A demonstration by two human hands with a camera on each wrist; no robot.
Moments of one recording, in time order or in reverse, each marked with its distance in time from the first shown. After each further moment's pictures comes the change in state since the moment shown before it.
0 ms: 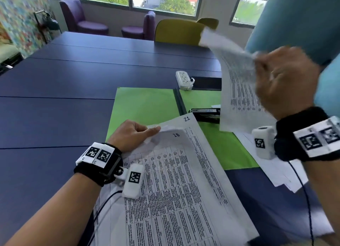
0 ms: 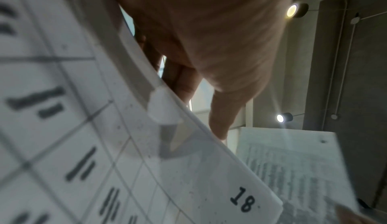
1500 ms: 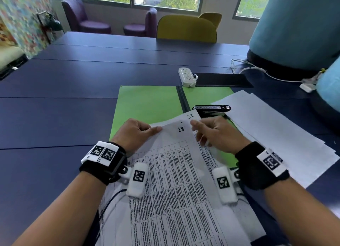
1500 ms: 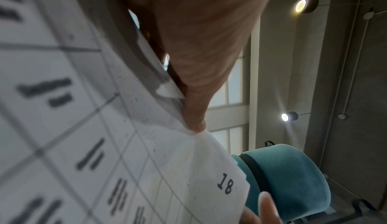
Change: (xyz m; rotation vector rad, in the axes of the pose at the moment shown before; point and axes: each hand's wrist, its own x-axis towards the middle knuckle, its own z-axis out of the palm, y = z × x) left_hand 0.003 -0.007 0.003 0.051 0.057 0.033; right_hand -0.082 -0.076 0.052 0.919 -1.051 0.571
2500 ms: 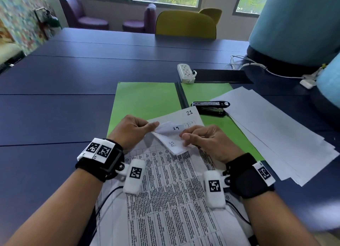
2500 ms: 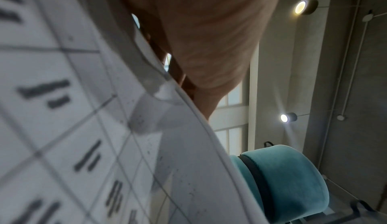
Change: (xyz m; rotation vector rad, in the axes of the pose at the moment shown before) left_hand 0.007 -0.008 0.004 -0.096 0.008 0.012; right_hand -0.007 0.030 0.026 0.386 -0.054 -0.129
